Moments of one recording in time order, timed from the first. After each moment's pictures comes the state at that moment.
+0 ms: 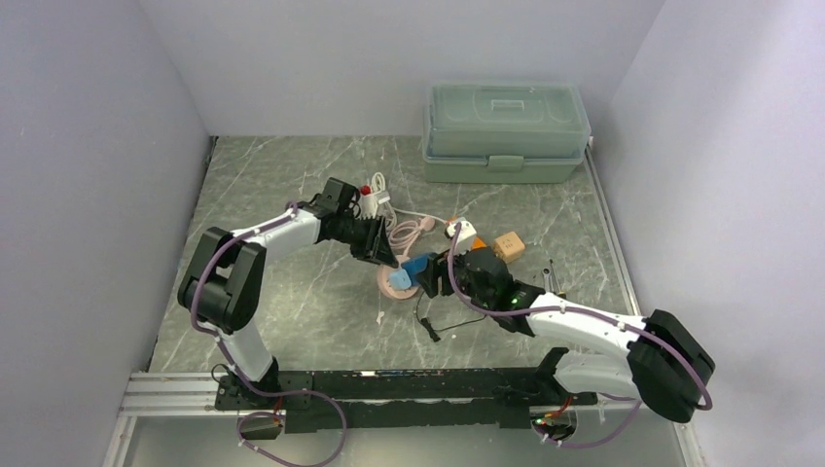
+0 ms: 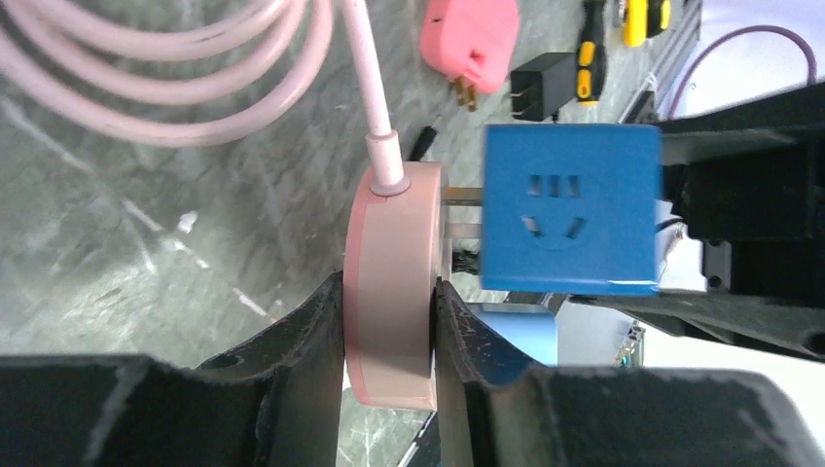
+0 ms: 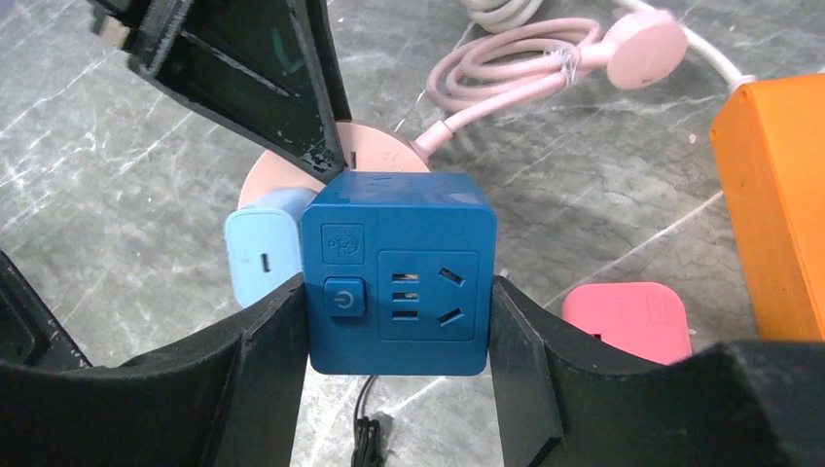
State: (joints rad) left arm -0.42 1.73 1.07 -0.33 0.79 -0.29; right arm 0.82 1.15 0.48 0.29 0.04 0.33
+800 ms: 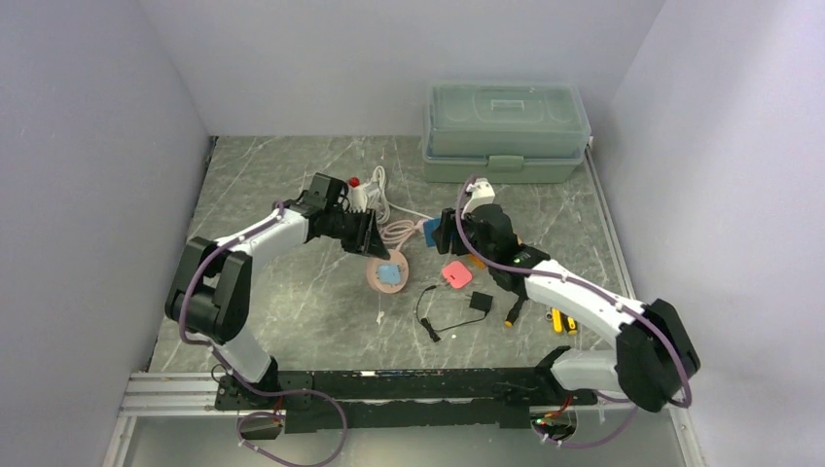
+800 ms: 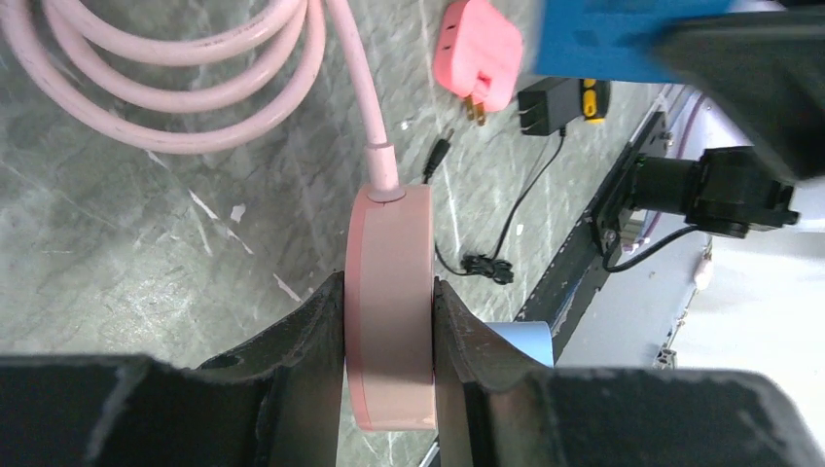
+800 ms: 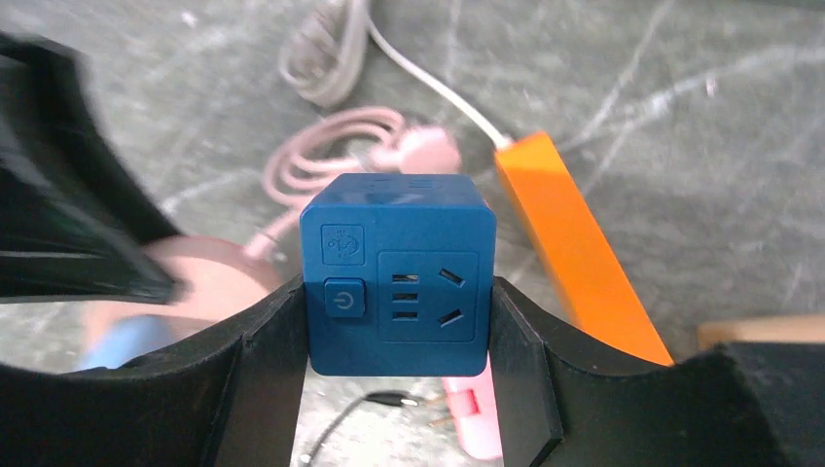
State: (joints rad) left arm -0.38 1.67 1.06 -0.36 0.74 -0.24; right arm 0.66 1.21 0.72 0.09 0.14 0.36
